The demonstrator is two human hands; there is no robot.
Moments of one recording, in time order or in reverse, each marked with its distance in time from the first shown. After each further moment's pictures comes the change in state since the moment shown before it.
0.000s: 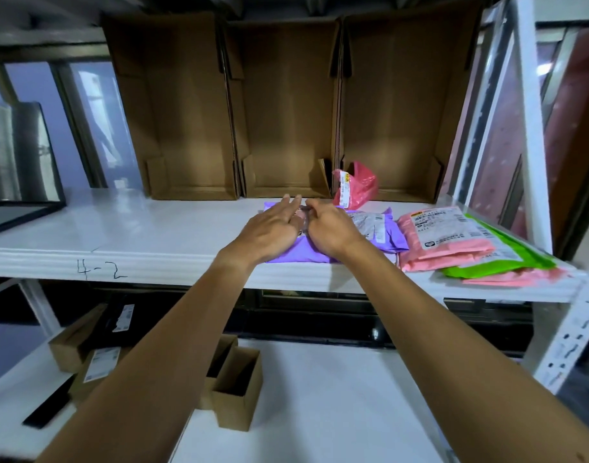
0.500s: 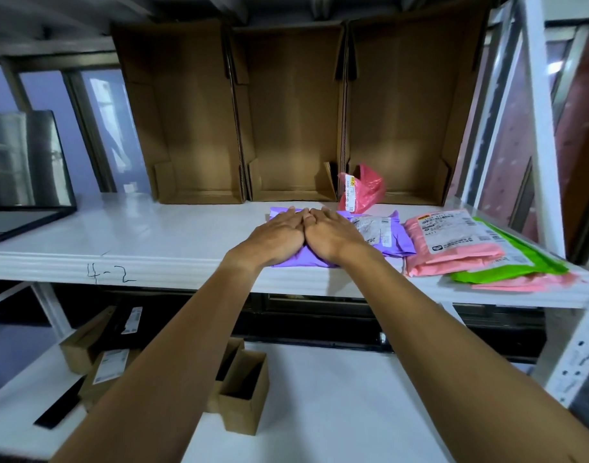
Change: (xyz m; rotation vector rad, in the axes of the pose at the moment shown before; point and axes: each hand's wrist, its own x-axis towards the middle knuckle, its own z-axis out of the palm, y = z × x) left_hand 0.003 0.000 -0.001 0.089 -0.088 -0.037; right_hand 0.010 0.003 0.012 -0.254 -0.160 0.052
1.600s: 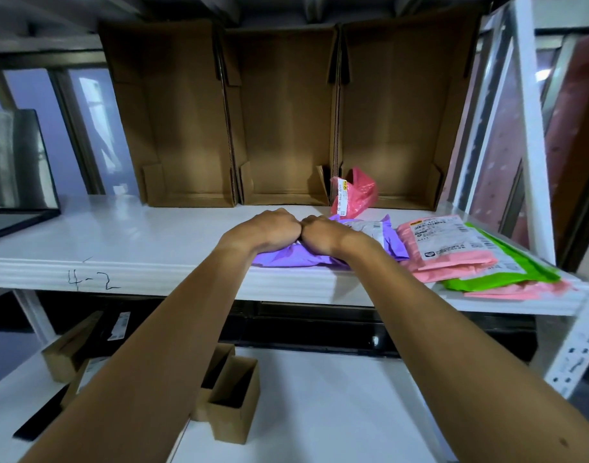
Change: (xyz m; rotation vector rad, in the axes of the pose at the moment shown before) left_hand 0.024 0.013 -0.020 0.156 -0.067 -0.005; right_hand 0.016 0.002 -0.018 -0.105 -0.189 -0.016
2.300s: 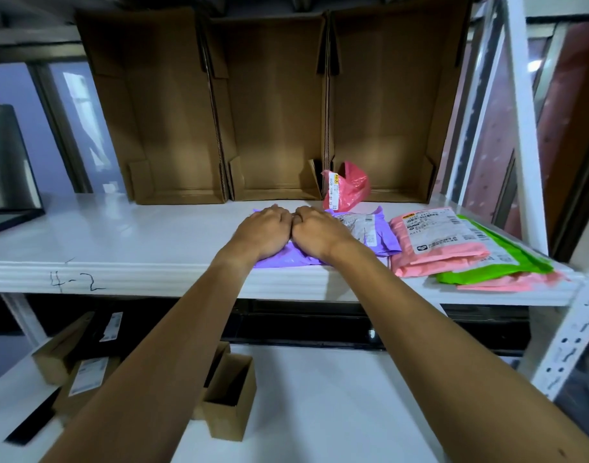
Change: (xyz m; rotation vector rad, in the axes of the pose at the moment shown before) left_hand 0.008 -0.006 0.031 -0.095 0.265 -0.035; right_hand -0.029 -0.004 0.004 0.130 0.227 -0.039
